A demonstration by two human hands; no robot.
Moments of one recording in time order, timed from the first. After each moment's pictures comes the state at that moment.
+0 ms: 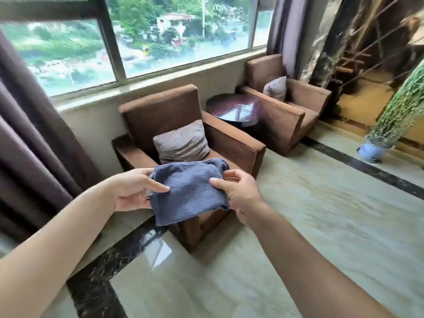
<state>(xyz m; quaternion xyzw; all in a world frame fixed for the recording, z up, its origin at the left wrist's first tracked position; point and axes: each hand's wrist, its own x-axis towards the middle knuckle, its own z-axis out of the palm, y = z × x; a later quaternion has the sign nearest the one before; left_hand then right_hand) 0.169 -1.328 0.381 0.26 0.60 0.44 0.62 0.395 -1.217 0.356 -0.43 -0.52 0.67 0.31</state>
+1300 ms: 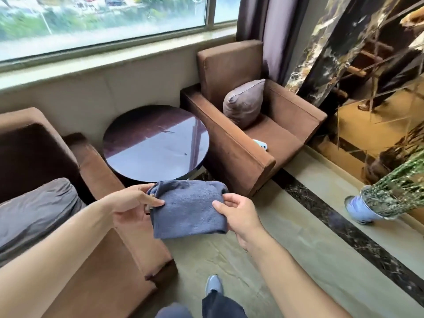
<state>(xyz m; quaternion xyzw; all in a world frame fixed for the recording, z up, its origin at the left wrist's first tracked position) 0.196 -0.285 0.246 0.12 0.56 0.45 0.68 0.441 -0.178 0.247 -0.51 -0.51 0.65 0.22</state>
